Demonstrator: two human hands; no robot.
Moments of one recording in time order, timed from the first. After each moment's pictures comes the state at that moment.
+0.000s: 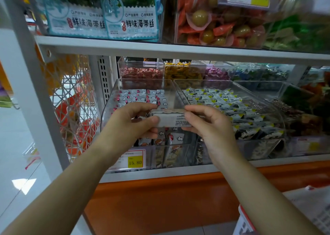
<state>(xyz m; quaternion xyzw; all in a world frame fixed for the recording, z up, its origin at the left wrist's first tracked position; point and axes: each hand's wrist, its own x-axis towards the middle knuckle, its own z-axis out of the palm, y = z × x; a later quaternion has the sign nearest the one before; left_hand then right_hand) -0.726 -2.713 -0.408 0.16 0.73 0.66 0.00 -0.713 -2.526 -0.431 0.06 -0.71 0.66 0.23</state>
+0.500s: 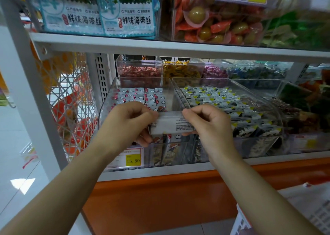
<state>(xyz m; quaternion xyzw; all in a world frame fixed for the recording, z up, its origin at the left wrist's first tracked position) -0.724 -2.710 -0.404 0.16 0.78 0.60 -0.03 -0.709 -2.528 -0.430 0.06 -0.76 0.59 0.29</state>
